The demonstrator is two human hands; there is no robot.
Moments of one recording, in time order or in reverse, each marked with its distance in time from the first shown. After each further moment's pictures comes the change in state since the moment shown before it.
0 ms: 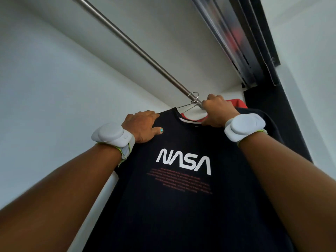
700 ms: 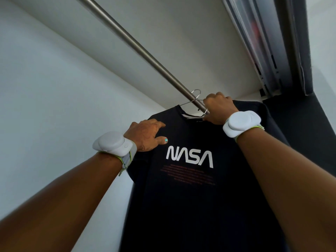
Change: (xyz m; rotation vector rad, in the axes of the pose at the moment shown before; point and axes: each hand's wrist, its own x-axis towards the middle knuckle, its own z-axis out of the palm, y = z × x) left_hand 0.083 -0.025 0.034 -0.085 -0.025 0.053; right_hand 0.117 0.012 0.039 -0.082 0.050 -0.027
